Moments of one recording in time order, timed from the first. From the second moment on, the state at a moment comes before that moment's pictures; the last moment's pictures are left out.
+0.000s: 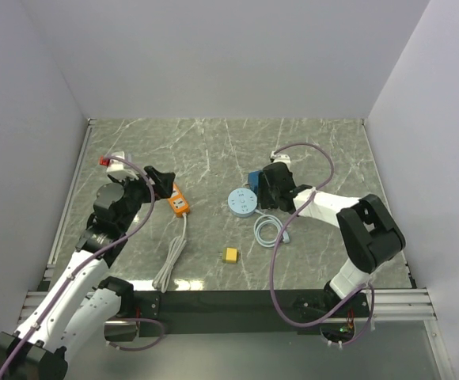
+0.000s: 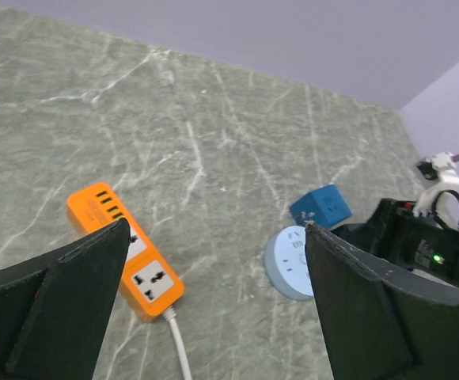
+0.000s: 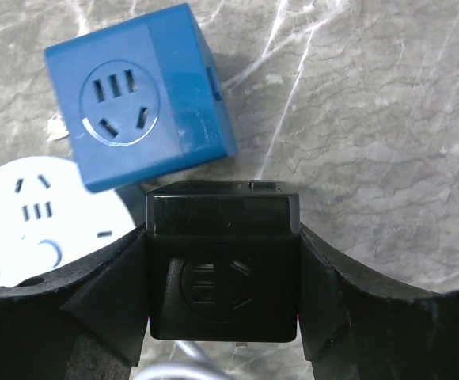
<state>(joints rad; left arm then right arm) -0.33 0.73 0.59 0.02 -0.07 -0.47 0.52 1.64 0.86 -0.03 0.29 0.40</state>
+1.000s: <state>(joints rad) -0.63 0.88 0.52 0.48 0.52 -0.51 0.48 1.06 0.67 0.50 -0.73 0.72</state>
